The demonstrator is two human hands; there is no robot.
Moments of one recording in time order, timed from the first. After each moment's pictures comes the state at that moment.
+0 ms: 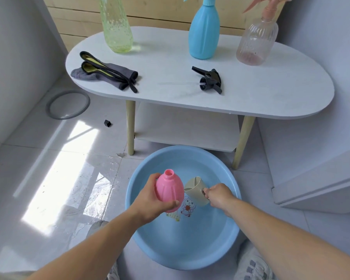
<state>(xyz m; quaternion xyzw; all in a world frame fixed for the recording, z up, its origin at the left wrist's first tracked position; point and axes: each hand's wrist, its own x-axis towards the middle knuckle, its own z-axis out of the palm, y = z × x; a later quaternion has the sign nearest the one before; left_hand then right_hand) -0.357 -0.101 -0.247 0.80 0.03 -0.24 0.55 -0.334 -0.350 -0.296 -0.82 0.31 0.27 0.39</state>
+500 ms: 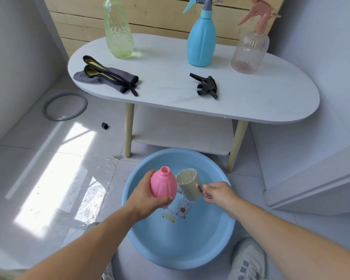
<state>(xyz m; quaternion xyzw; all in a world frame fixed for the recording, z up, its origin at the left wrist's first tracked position) -0.352 -0.098 -0.242 0.79 0.02 -0.21 0.57 -0.347 -0.362 -0.260 -0.78 0.26 0.23 0.52</state>
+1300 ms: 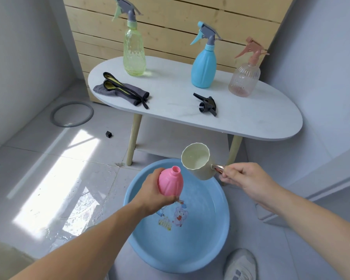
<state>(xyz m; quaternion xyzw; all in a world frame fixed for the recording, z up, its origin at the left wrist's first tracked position) -0.346 -0.109 -0.218 0.81 -0.01 -0.16 0.56 -0.364 -0.387 -0.096 -0.83 0.06 0.12 0.55</state>
